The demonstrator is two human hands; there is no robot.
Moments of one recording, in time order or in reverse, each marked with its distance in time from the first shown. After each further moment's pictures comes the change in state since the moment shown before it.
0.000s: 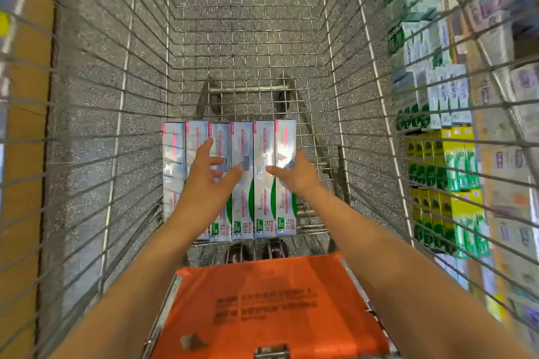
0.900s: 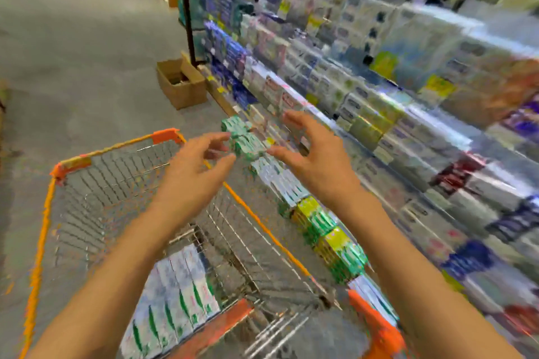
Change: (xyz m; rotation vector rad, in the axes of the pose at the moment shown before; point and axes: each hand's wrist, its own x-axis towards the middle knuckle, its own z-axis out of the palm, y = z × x) left_hand -0.310 0.318 -0.004 0.229 -0.168 1.070; right_hand -0.509 -0.105 -0.272 -0.089 0.936 -0.817
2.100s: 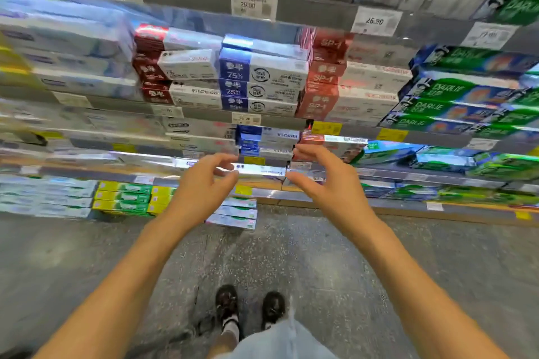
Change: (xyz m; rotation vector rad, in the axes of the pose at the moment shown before) left_hand -0.069 0.158 0.605 0.046 -1.080 0.196; right_hand -0.340 0.379 -0.301 -0.015 0.465 0.974
